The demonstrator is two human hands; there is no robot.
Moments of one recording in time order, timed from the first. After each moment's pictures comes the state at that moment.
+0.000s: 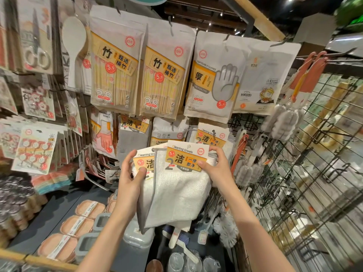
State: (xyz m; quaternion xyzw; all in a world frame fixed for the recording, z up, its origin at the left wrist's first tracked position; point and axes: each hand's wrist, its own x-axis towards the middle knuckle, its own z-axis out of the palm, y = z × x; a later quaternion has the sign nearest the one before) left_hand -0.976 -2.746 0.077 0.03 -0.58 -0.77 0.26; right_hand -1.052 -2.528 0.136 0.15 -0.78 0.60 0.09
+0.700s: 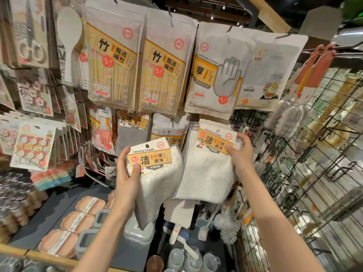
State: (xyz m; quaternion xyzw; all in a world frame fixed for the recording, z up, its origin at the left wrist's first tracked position) left_hand -0.982 -2.748 0.070 0.06 -0.59 -0.75 0.29; right_hand -1.114 -2.483 0.148 -0.01 -0.76 0.62 0.20
